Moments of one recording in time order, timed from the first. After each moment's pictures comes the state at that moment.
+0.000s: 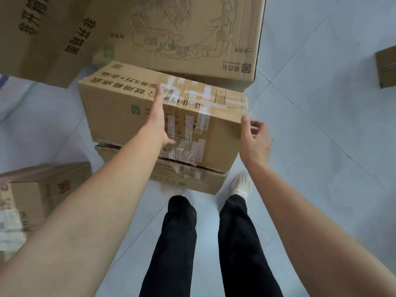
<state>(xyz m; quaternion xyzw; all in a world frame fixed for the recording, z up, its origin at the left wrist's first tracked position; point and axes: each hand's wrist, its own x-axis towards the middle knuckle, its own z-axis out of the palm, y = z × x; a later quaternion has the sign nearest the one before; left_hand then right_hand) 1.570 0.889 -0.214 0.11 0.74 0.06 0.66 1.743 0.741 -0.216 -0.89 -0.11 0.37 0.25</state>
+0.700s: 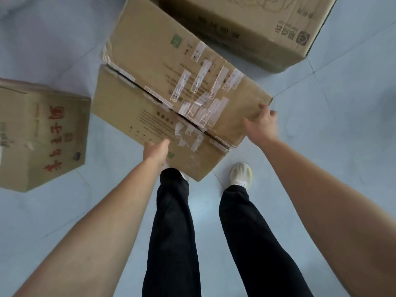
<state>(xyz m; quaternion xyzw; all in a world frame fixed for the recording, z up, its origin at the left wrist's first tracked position) 1.468 0.694 -0.293 0.06 0.86 0.00 0.51 1.738 0.729 -0.296 -0.82 -0.34 0.45 -0.03</state>
